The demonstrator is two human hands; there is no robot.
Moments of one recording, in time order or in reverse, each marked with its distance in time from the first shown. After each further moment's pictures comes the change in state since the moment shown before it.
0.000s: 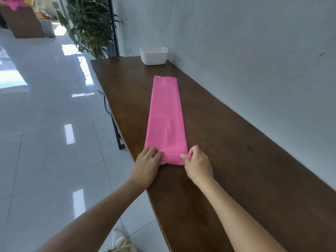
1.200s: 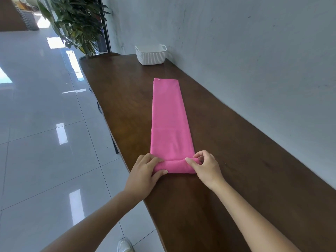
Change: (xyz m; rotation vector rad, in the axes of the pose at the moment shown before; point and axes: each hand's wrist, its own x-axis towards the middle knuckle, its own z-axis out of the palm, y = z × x) left_hand 0.052 -0.064 -0.006 -0.277 -0.138 -0.160; right_hand 0.079 -0.016 0.013 0.292 -0.090 0.120
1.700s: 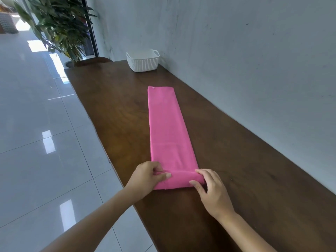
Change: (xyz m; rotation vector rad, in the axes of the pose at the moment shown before) left_hand 0.078 -0.022 -0.016 -0.271 -0.337 -0.242; right_hand -0.002 0.022 0.017 -0.225 0.139 -0.333
